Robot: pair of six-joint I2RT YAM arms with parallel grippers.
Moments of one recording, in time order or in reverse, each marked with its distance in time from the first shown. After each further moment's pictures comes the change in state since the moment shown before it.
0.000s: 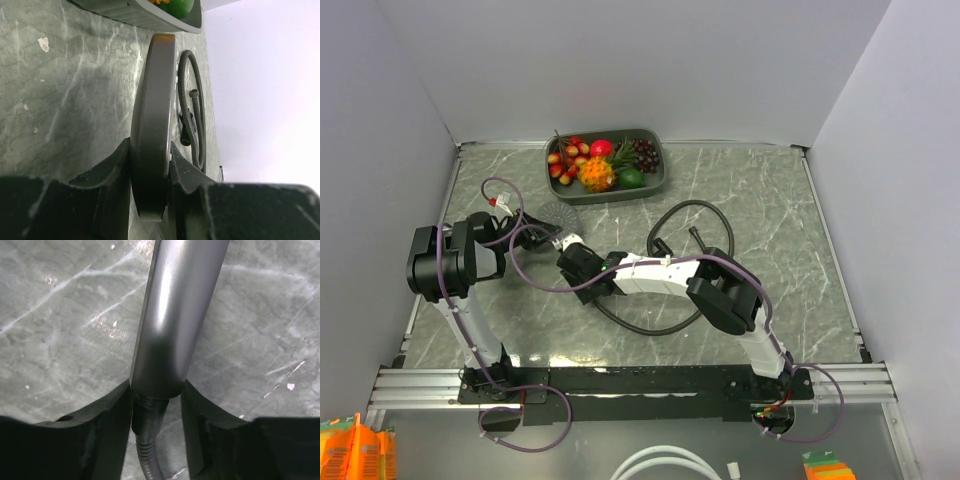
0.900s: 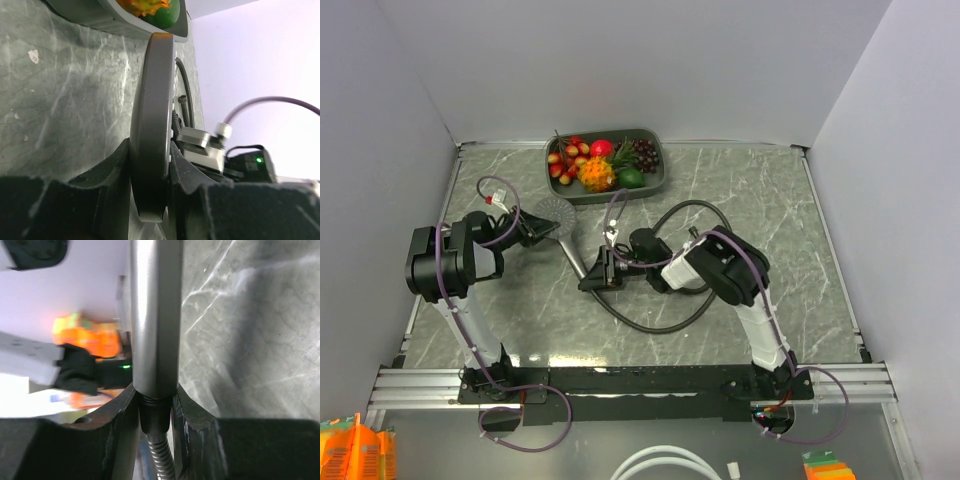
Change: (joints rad) left arm 0.011 0.000 0.000 0.076 0.013 -0.084; right arm -0.328 0.050 -0.507 1.224 -0.965 0.698
